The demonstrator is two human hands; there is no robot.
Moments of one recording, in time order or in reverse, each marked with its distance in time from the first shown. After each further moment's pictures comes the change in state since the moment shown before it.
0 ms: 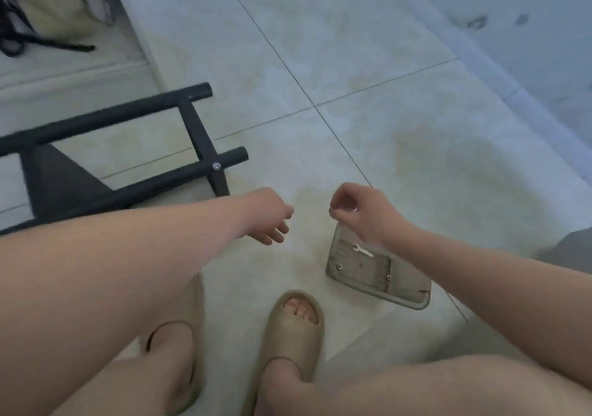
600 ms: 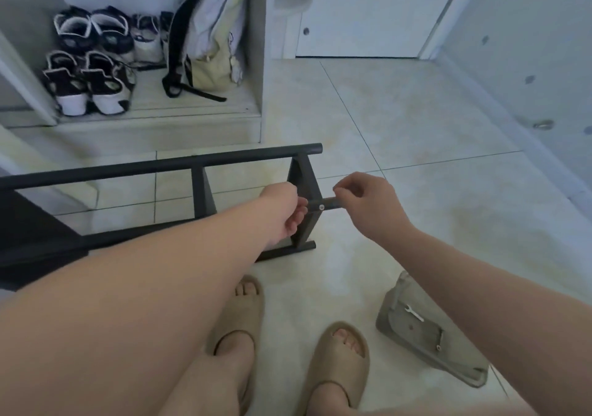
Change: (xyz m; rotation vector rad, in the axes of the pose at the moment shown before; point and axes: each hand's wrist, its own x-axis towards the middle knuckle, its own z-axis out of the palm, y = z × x) left_hand -0.111 -0.045 -0.105 -0.957 0.444 -0.043; right_hand 0.019 -0.202 0.032 0.076 0.162 -0.162
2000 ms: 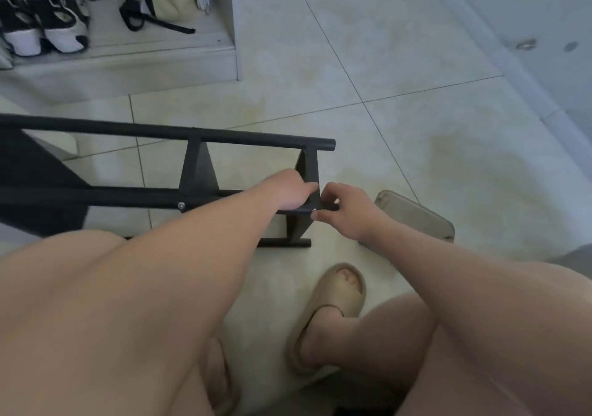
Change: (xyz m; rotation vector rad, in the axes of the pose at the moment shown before) left_hand -0.003 -0.093 0.023 1.129 -0.130 0.377; right_hand -0.108 0.065 0.022 -0.202 -0.345 0.088
